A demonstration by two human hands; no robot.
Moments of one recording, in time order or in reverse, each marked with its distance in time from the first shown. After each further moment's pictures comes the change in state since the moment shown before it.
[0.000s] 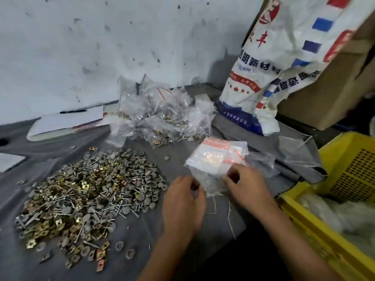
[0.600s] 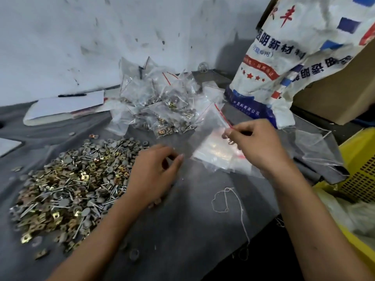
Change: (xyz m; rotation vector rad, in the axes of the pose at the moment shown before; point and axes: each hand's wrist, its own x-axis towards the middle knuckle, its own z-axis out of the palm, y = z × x) left_hand 0.072 -0.054 -0.068 0.096 -0.069 0.280; right_hand 0.060 -0.049 -0.031 0.358 0.172 -0.057
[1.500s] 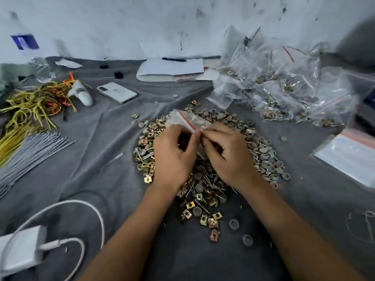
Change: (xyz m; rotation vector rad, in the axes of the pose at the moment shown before) left_hand -0.091 -0.125 -0.089 -0.062 0.546 -0.353; right_hand -0.059 -0.081 0.275 0.146 -0.294 -0.799
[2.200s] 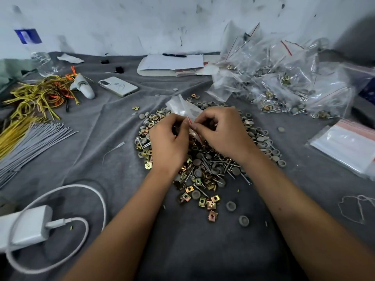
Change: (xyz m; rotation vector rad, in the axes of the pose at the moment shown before) left_hand -0.002 0.003 -0.007 -0.067 0.012 -0.163; right_hand 0.025 -0.003 -0.007 0.016 -0.102 0.104
